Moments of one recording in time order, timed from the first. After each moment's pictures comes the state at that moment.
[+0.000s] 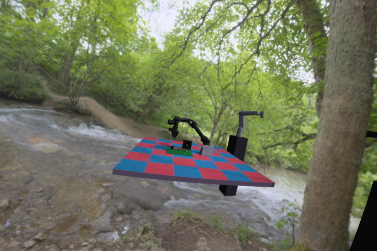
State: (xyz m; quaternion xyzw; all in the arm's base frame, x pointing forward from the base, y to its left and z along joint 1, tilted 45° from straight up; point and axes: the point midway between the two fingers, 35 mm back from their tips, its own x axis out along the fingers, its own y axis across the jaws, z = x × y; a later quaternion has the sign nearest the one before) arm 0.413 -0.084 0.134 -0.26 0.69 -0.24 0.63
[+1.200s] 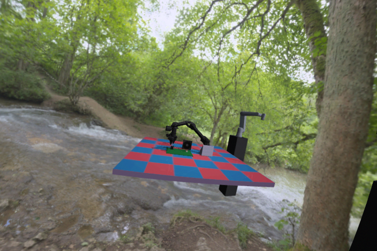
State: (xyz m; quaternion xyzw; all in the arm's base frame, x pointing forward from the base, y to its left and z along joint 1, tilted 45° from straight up) arm 0.418 -0.125 0.066 -0.08 0.59 -0.45 0.67
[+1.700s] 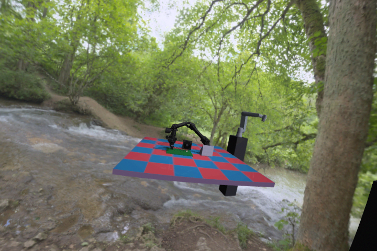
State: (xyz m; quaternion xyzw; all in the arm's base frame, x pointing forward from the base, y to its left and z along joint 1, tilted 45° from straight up) arm 0.416 -0.140 0.050 -0.08 0.59 -0.45 0.67
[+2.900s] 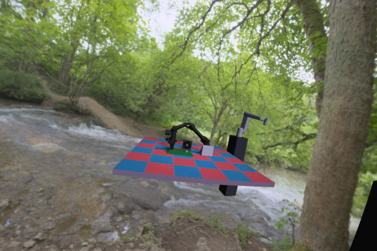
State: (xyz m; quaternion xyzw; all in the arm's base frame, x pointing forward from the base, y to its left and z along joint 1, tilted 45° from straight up) arm 0.411 -0.158 0.031 -0.08 0.59 -0.45 0.67
